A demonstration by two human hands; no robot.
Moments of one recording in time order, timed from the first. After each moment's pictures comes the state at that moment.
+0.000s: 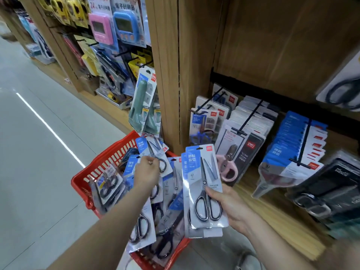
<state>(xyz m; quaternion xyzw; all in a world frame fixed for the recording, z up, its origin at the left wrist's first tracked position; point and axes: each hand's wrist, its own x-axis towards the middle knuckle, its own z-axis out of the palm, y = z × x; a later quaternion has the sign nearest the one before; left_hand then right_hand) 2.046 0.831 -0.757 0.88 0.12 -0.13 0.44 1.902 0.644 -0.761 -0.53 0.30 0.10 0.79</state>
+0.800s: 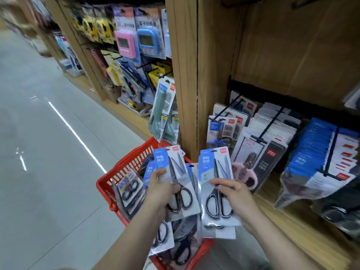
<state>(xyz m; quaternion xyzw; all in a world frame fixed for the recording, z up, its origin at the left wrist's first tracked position) 1.992 0.847 -0.715 0.68 0.22 -0.16 0.68 1.926 0.661 -0.738 -0.71 0.23 0.01 0.66</state>
